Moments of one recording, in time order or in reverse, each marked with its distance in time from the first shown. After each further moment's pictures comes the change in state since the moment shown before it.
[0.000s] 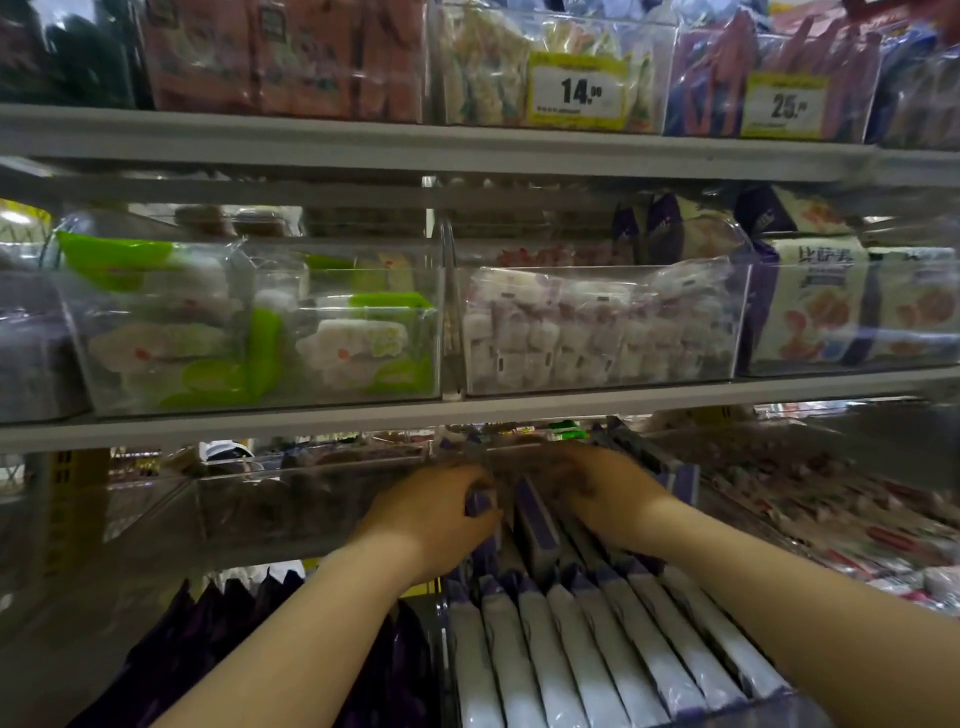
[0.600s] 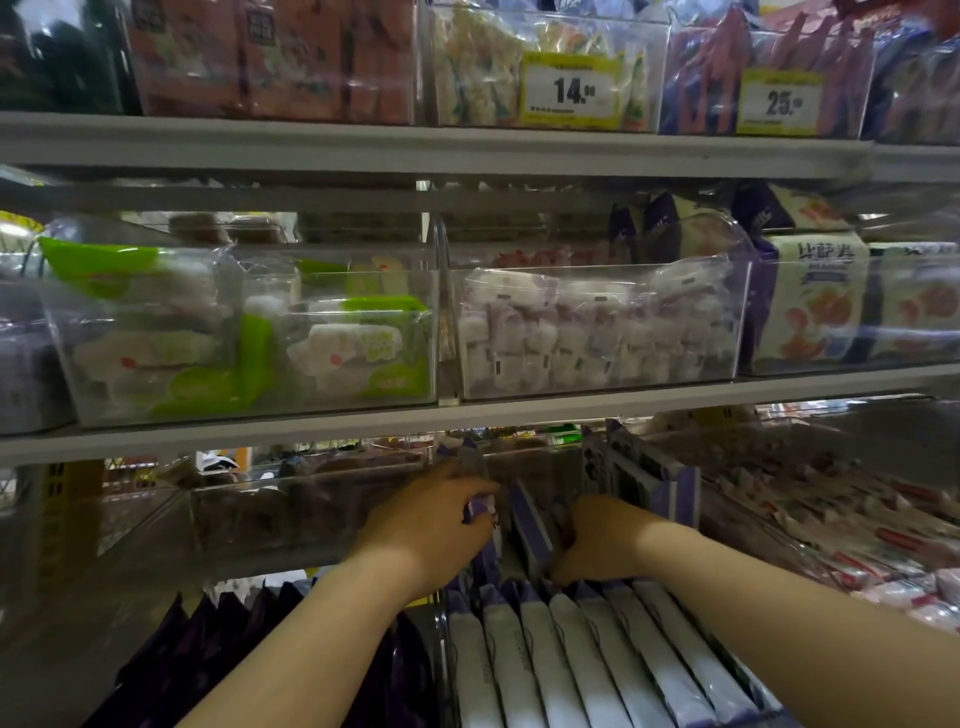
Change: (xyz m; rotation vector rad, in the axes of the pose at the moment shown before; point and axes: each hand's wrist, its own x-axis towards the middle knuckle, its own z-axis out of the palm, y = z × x) left_hand -0.004 0.003 0.001 -0.030 0.019 -0.004; right_hand 0.004 0.004 0.014 -0.283 -0.390 0.243
